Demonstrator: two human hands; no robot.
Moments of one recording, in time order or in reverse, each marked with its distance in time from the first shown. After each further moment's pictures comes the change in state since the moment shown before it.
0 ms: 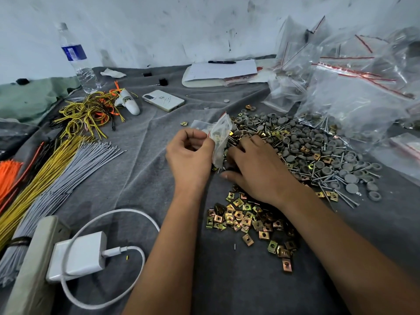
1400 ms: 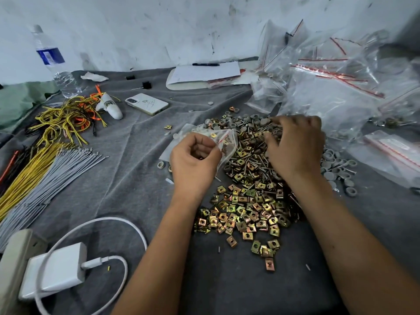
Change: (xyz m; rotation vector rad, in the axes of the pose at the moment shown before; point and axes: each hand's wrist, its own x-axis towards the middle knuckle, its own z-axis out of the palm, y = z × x) left_hand -0.023 0.008 0.015 0.018 -0.267 0.024; right_hand -0.009 0.074 -0.019 0.035 0.325 0.596
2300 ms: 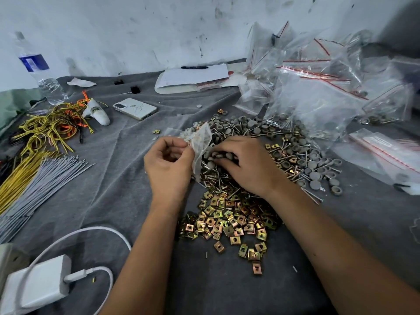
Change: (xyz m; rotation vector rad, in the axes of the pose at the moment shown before) left_hand 0.009 -0.010 -0.005 -0.088 0.169 0.040; right_hand -0.019 -0.027 0.005 0.451 -0.291 -0.477
